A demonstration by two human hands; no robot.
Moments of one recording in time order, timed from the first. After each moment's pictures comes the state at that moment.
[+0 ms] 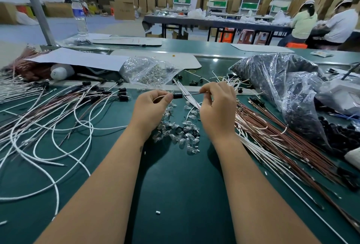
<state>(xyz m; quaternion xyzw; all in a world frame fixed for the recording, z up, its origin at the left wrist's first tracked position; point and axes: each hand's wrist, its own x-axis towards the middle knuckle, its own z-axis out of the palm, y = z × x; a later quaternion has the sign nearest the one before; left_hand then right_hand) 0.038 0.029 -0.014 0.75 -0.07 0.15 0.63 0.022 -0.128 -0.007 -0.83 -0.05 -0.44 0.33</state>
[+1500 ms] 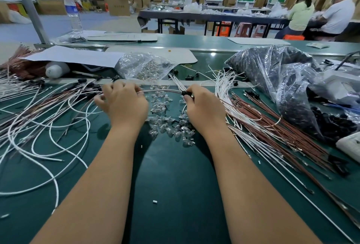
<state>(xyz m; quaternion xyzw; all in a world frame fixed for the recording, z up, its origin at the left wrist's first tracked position) 0.040 0.053 -0.015 0.91 0.12 0.32 0.21 0.020 -0.123 -0.011 -0.92 -0.06 -0.30 0.23</state>
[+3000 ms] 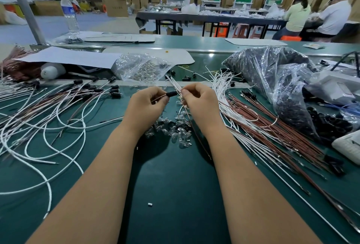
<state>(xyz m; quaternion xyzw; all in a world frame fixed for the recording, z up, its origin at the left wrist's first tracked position) 0.032 0.030 -0.015 0.84 -0.17 0.20 0.48 0.021 -0.121 -0.002 -0.78 -0.04 -0.22 0.58</state>
